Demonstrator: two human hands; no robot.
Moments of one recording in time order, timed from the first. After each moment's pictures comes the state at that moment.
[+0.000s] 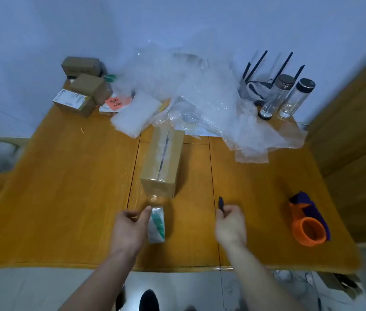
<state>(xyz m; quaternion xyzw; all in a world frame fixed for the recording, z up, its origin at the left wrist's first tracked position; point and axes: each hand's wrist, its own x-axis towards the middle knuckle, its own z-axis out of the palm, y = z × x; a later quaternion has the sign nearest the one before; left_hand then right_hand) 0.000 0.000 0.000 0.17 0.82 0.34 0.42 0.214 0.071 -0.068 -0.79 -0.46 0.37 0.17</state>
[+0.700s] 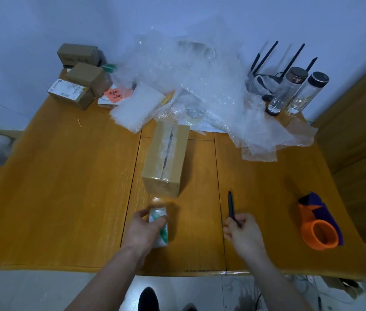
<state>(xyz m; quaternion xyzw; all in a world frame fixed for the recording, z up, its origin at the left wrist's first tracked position) -0.001 0.016 -0.035 0.14 0.76 0.34 0.54 0.239 0.063 -0.061 -0.75 -0.41 0.48 0.21</state>
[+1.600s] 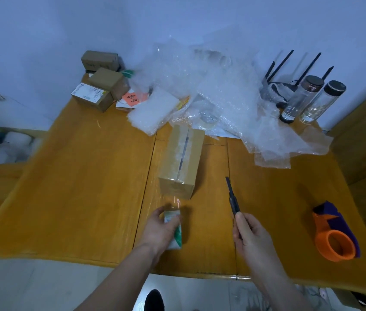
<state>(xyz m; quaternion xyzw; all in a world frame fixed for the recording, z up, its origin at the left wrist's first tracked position) 0.000 0.012 -0.026 0.16 0.75 0.33 0.55 0.212 0.037 0.001 -0.65 -0.41 0.59 0.27</state>
